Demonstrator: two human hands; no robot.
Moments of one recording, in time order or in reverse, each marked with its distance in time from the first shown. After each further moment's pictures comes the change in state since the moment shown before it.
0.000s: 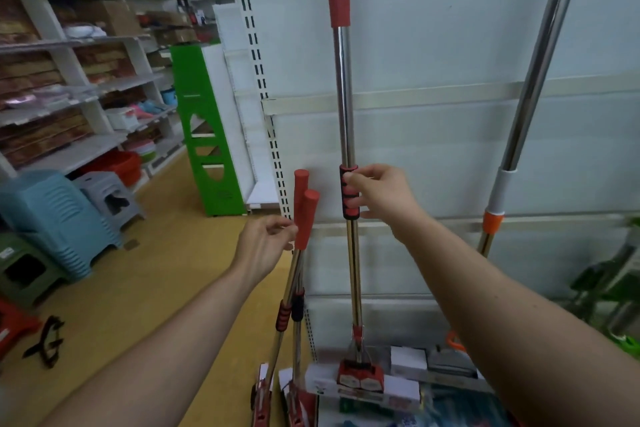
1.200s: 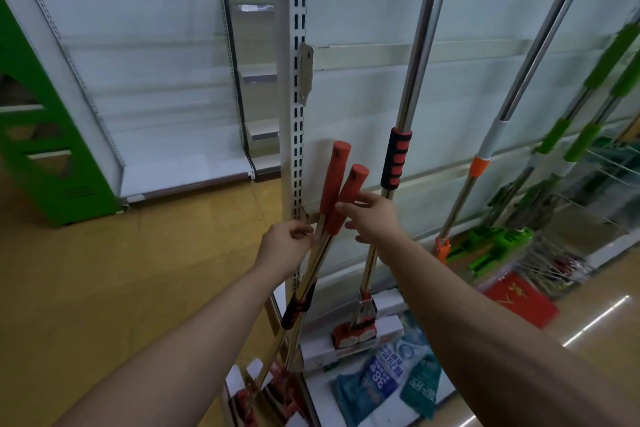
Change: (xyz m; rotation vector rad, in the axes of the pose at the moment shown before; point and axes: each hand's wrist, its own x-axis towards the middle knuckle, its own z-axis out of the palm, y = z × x) left_hand 0.137 -0.127 -0.039 0.043 -0.535 0.054; right_hand 0.037 0.084 0.180 -0.144 0.486 0.302
